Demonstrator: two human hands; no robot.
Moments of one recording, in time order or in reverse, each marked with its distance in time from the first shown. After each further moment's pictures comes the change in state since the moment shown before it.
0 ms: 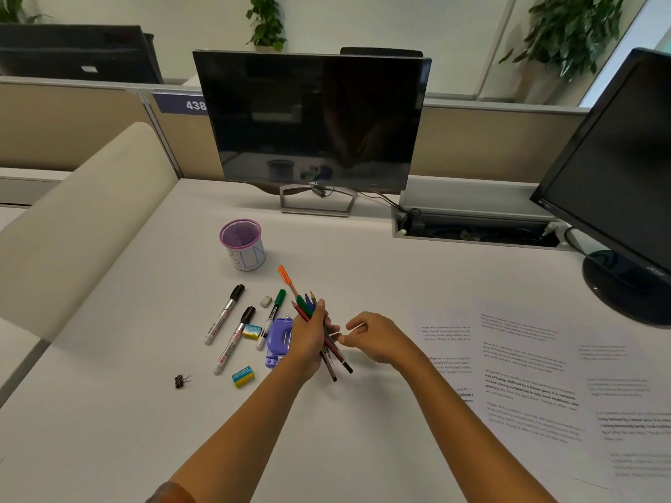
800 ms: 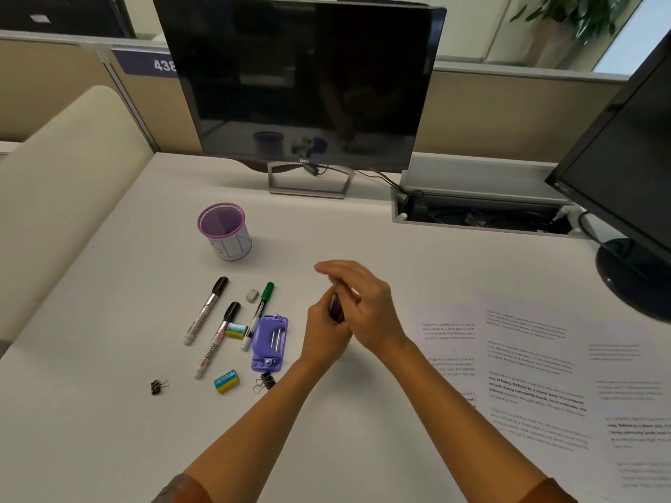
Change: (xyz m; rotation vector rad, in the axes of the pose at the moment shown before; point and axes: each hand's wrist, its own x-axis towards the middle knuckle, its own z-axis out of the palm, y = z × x) left_hand 0.028 -0.031 0.030 0.494 -0.150 0.793; right_hand 0.039 -0.013 -0.003 0.144 0.454 -0.931
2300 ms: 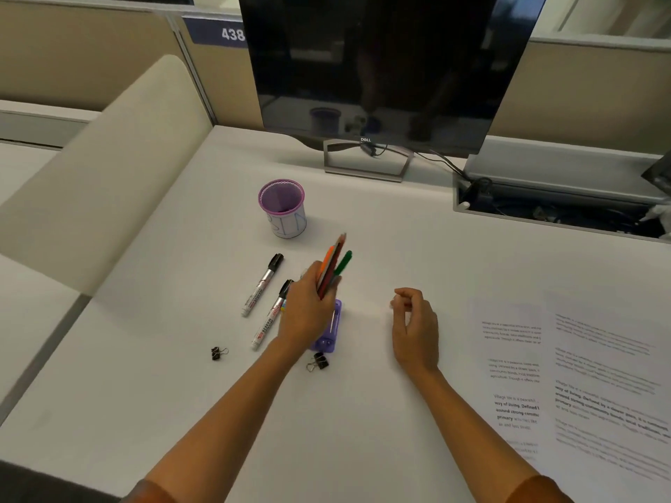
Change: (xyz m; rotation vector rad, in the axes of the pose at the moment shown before) left_hand 0.012 -0.010 -0.124 0.362 0.074 -0.197; right_hand -0.067 0.073 0.069 -0.203 0.197 0.549
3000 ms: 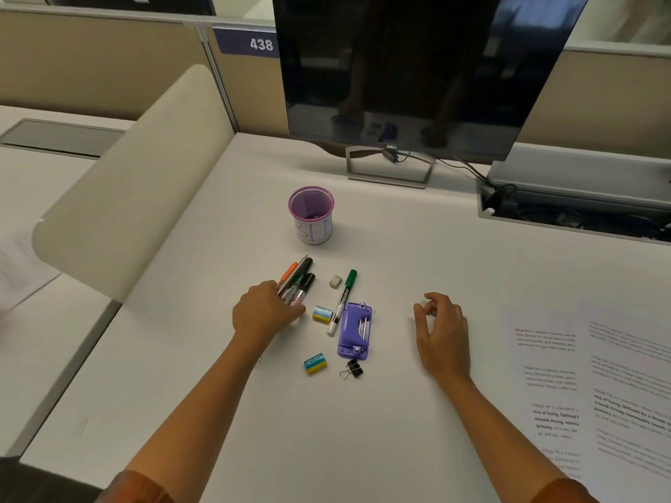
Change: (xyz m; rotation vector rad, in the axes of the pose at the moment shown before) left_hand 0.038 -0.073 -0.092 0.686 -0.188 -0.401; right_hand 0.001 -0.001 0.010 -0.206 0.051 -0.132
